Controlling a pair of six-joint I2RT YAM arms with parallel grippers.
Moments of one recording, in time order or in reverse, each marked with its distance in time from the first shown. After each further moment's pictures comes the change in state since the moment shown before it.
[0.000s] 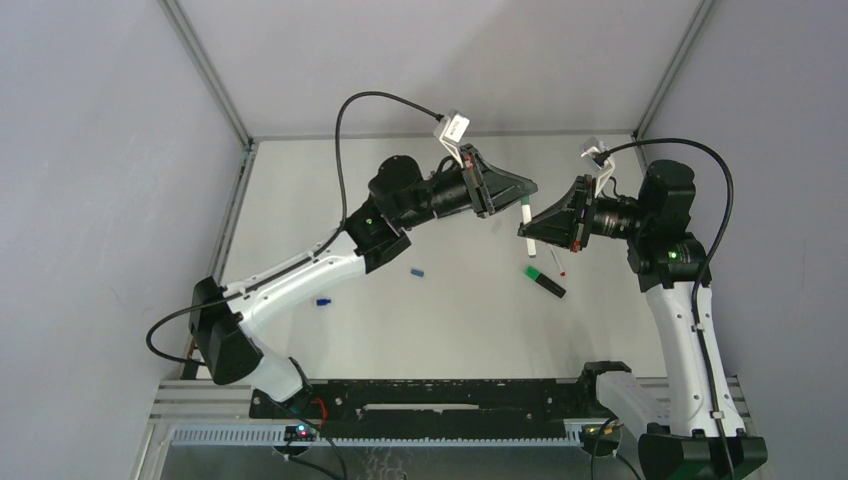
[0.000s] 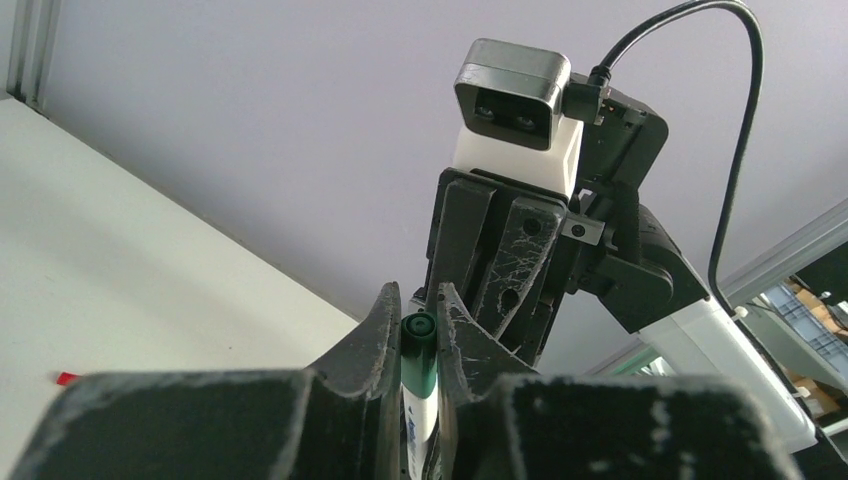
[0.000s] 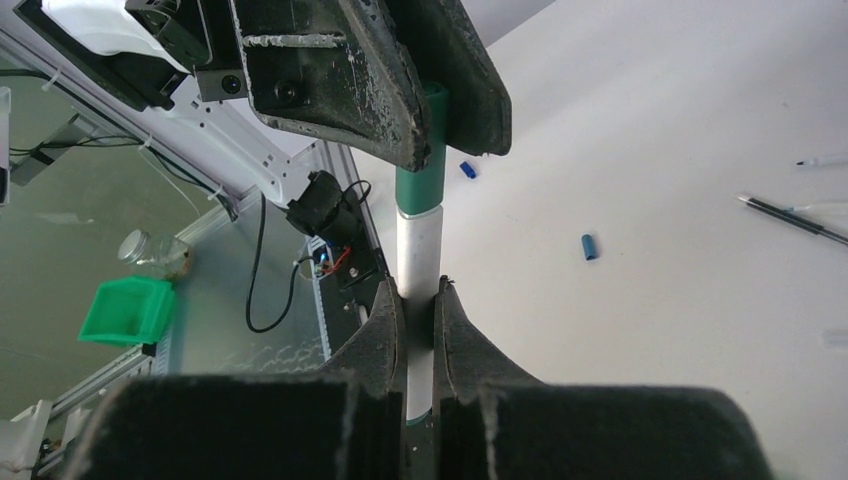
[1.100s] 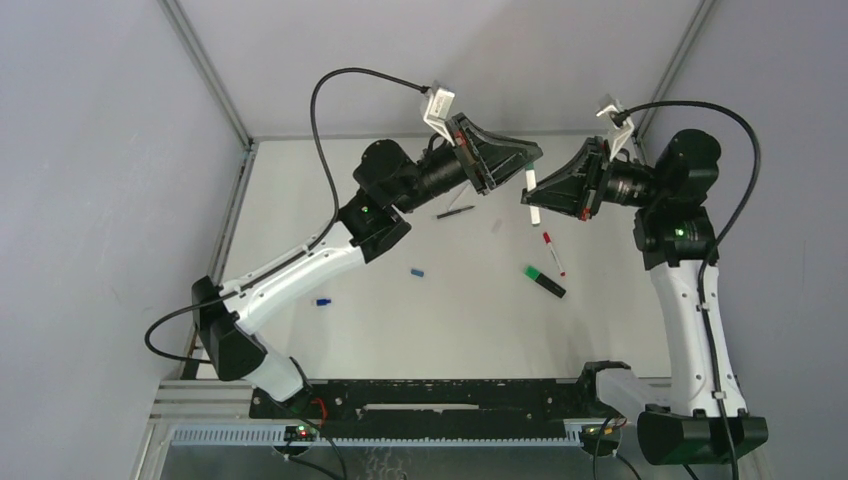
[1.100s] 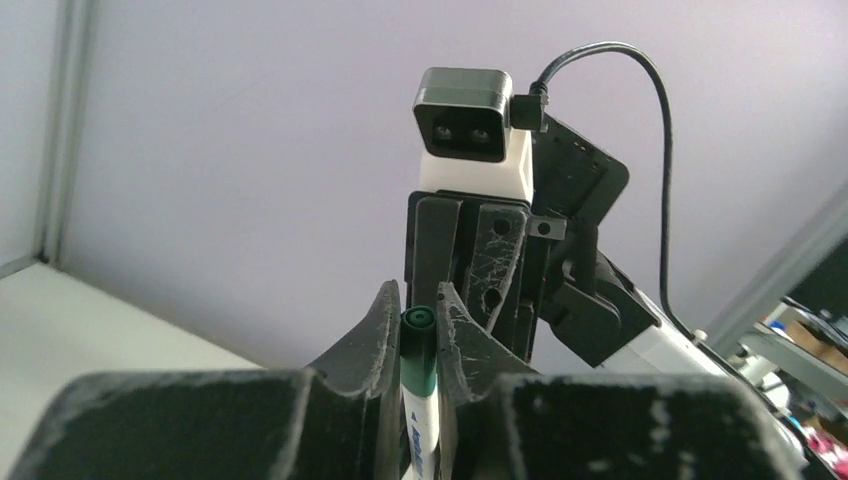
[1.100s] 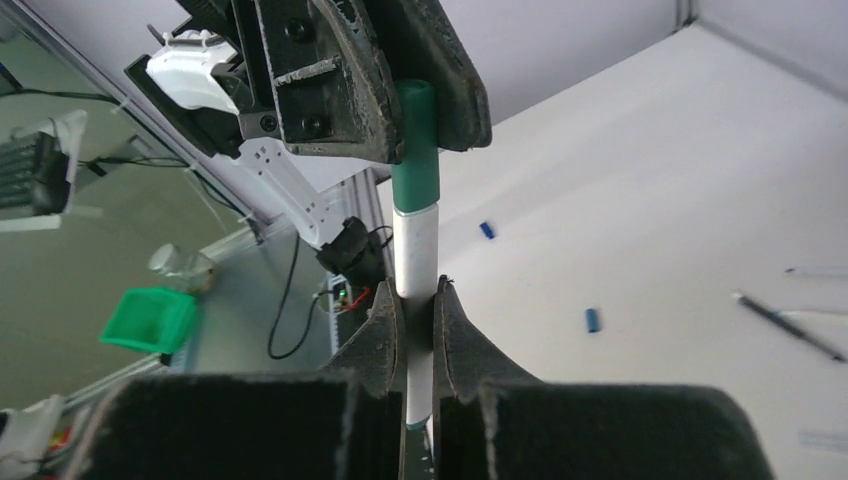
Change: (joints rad) left arm 0.000 0.029 0.124 0.072 -0.025 0.071; right arm -0.004 0.116 0.153 0.306 -0.075 0.290
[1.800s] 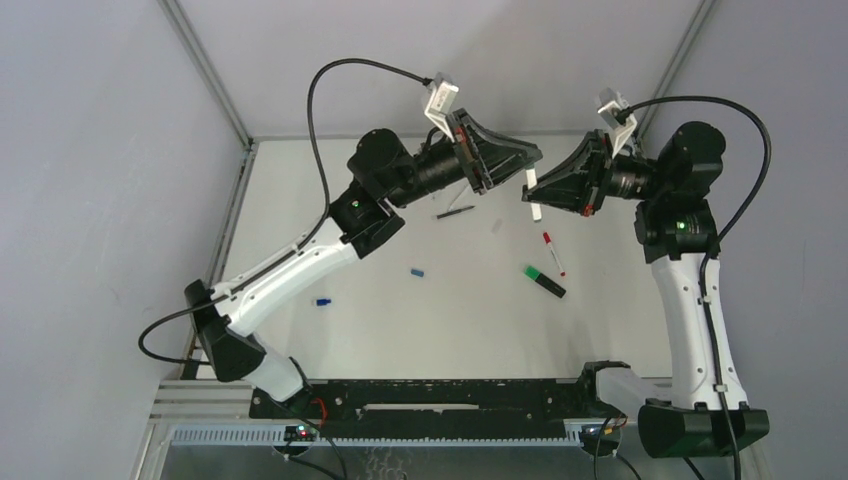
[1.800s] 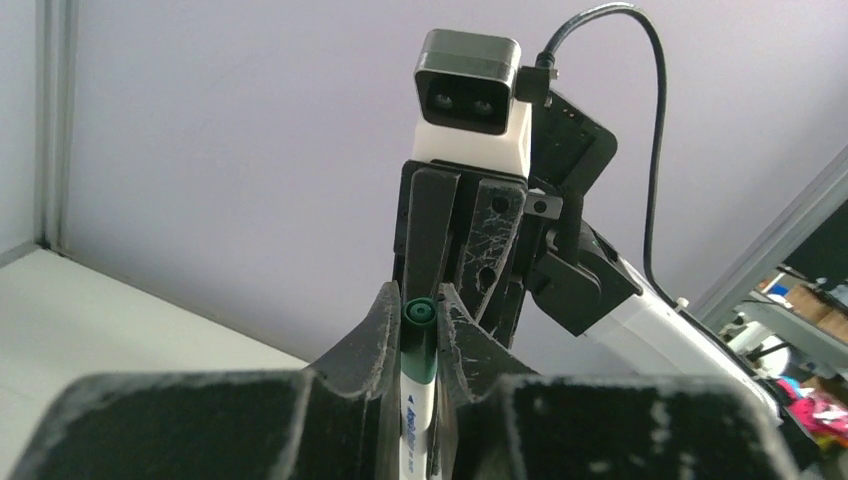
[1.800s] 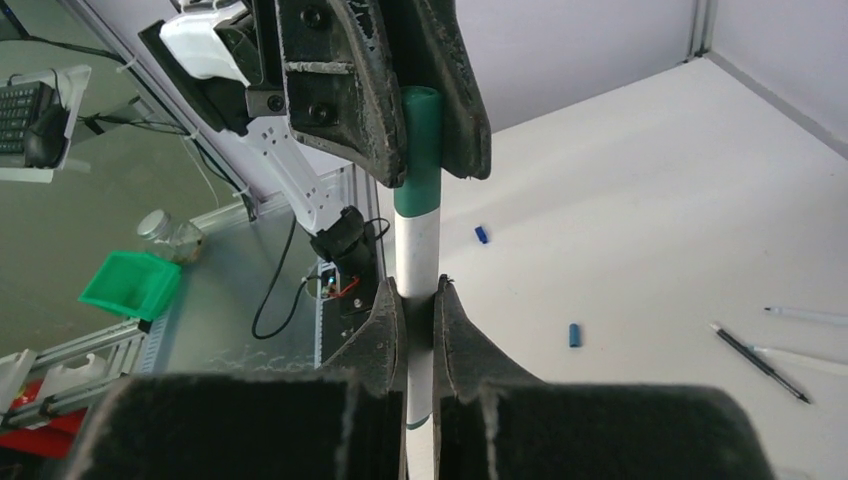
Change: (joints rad) left arm 0.001 0.014 0.117 -0.142 0.068 0.055; right arm -0.013 0.038 0.073 0.070 -0.077 -0.014
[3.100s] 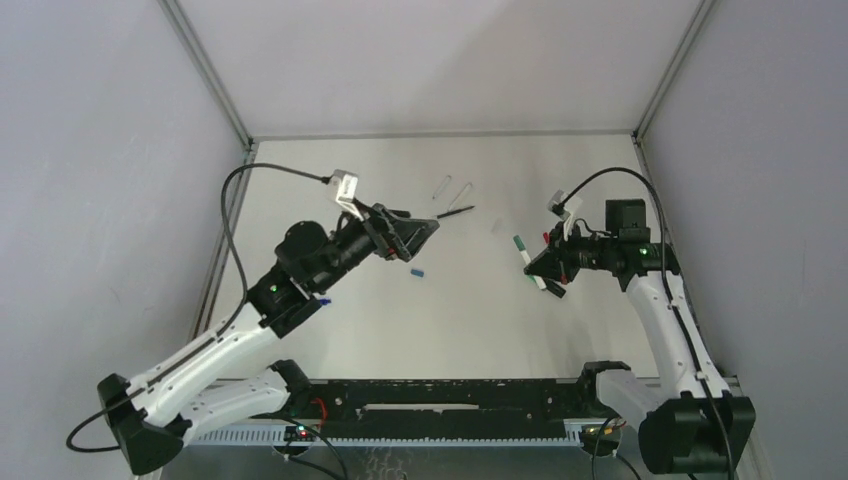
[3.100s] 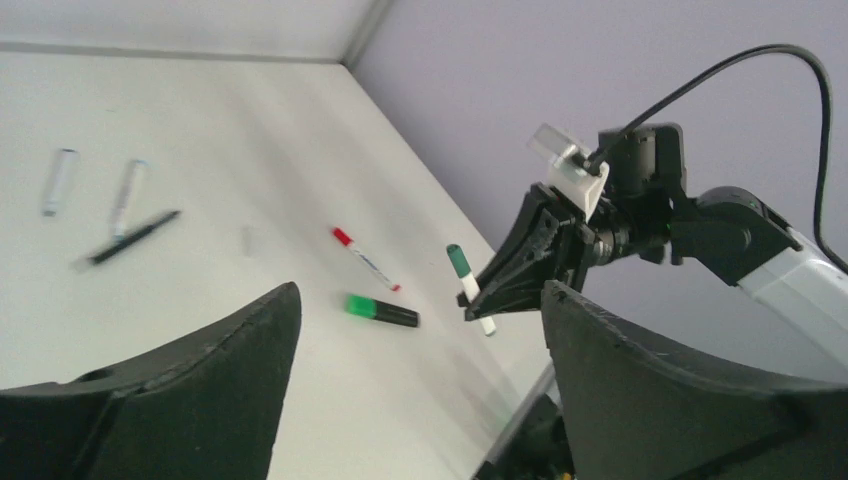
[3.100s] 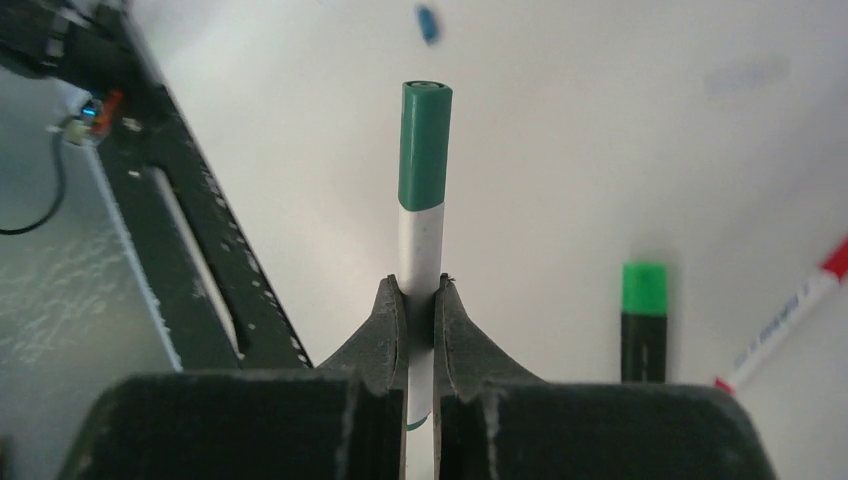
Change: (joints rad) left arm 0.119 -0.629 -0.758 -0.152 -0.331 -0.039; right arm 0.026 -0.117 -0.462 -0.679 0.427 -0.869
